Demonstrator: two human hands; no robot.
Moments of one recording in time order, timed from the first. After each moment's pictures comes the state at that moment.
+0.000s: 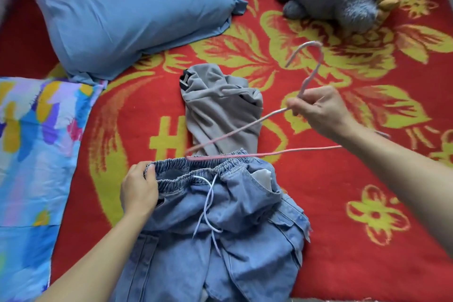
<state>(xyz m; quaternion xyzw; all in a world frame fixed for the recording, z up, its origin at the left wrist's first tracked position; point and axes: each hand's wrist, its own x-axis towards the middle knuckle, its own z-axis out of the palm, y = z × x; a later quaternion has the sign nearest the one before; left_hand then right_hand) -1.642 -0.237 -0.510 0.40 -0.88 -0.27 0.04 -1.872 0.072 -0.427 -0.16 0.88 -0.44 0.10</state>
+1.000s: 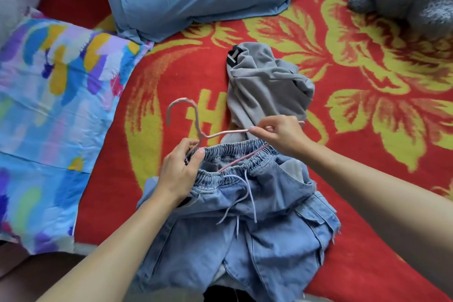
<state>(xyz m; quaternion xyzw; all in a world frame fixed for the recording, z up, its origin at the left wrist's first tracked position) -1.596 -0.243 -0.492 0.30 -0.84 -0.45 0.01 -1.795 -0.060 -0.514 -0.31 0.88 -0.26 0.23</state>
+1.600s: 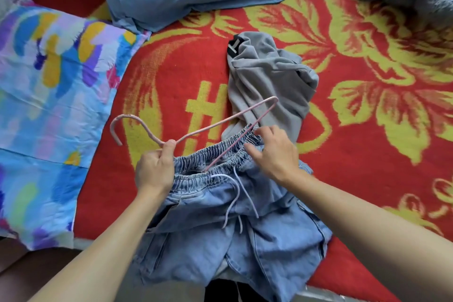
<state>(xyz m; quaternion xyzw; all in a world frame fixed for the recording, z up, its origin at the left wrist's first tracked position) -1.581 -0.263 -0.496 0.48 -0.79 -0.38 0.04 -1.725 -0.067 -0.535 -0.21 0.95 -0.16 0.16</state>
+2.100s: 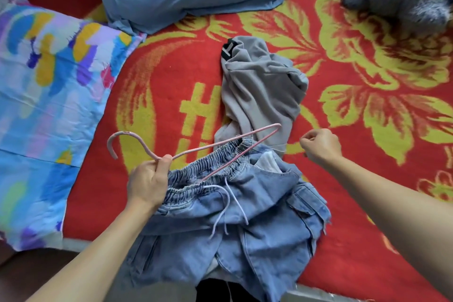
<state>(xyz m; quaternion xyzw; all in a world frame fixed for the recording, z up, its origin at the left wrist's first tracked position) -1.553 -0.254 -0.499 0.39 -0.84 -0.37 0.03 -1.793 0.022 -0.535 0.04 0.95 -0.17 0.26</state>
